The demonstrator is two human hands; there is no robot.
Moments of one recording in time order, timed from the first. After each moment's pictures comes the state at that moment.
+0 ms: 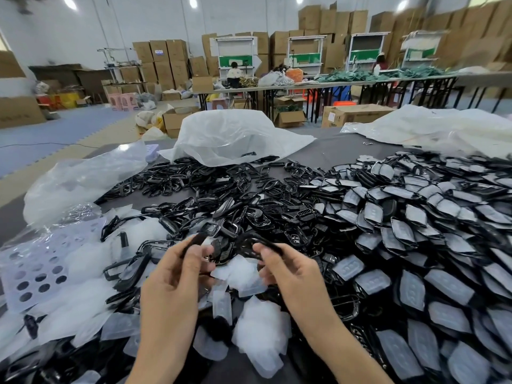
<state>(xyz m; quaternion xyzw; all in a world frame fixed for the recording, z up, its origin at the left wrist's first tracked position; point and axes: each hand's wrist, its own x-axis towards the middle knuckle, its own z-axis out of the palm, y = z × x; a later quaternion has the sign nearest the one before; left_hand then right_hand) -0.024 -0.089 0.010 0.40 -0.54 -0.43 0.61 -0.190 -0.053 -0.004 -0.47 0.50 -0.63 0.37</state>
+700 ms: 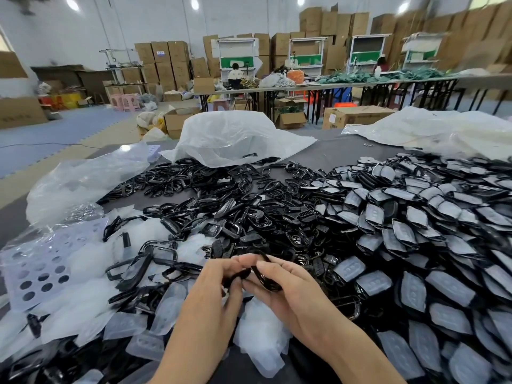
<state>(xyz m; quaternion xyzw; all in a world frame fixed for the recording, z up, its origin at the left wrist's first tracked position) -0.035 -0.078 -0.005 0.42 -0.79 -0.21 0.41 -0.185 -0.048 0.008 -0.35 0.35 -0.59 0.63</state>
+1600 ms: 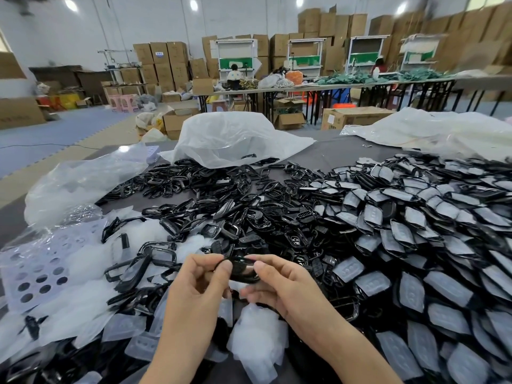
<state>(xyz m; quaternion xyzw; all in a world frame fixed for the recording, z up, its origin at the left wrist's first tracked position) -0.034 -0.086 0.002 0.41 -0.58 -0.45 0.54 -0.189 -0.051 0.001 -0.37 0.41 -0.59 0.60</state>
